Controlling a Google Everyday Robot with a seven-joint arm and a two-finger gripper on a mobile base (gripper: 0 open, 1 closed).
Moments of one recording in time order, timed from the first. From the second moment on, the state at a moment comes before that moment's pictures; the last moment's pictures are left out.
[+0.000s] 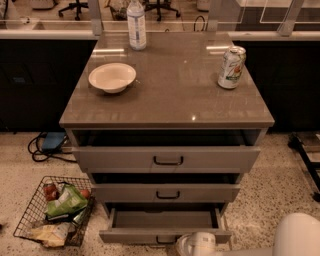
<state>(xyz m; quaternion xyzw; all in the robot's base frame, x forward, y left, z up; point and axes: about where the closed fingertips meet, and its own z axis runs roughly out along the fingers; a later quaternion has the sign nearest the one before) 0.447 -0.094 0.118 -0.78 0.59 -0.05 0.22</state>
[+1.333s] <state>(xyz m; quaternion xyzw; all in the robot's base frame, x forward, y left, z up) 0.469 -0.095 0.119 -0.77 0.59 -0.06 0.23</state>
